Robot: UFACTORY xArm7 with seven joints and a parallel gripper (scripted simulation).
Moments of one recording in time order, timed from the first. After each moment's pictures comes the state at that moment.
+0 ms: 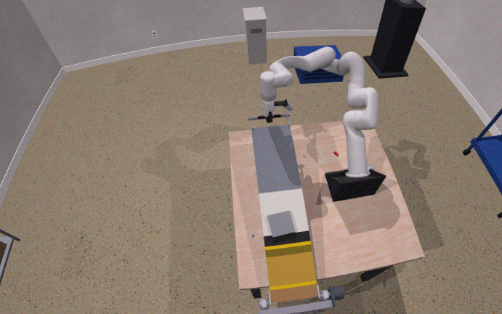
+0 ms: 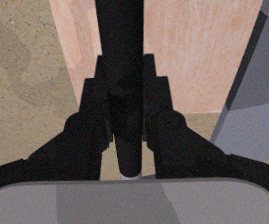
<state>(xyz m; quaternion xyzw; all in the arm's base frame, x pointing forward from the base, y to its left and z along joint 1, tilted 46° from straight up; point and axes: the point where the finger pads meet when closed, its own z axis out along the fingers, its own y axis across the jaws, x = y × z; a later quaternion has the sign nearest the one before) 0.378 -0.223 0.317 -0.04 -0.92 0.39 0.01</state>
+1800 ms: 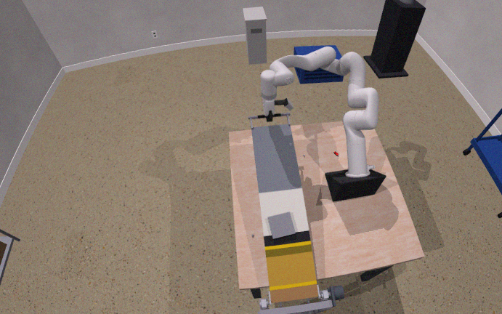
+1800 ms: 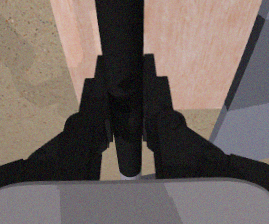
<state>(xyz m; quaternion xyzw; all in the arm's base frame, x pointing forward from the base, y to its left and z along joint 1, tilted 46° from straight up) 0.378 -0.216 0.322 -0.04 -0.92 0.39 0.01</state>
